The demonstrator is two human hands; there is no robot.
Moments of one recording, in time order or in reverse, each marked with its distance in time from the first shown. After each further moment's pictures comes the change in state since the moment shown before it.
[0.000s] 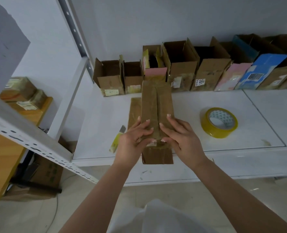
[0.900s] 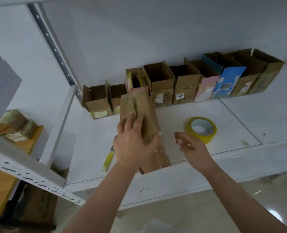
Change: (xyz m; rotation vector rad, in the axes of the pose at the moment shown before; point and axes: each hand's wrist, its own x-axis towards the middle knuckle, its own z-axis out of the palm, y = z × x) left_hand 0.040 0.072 0.007 0.710 -0.072 -0.108; right_hand -0.019 0.021 -0.043 0.533 0.036 0.643
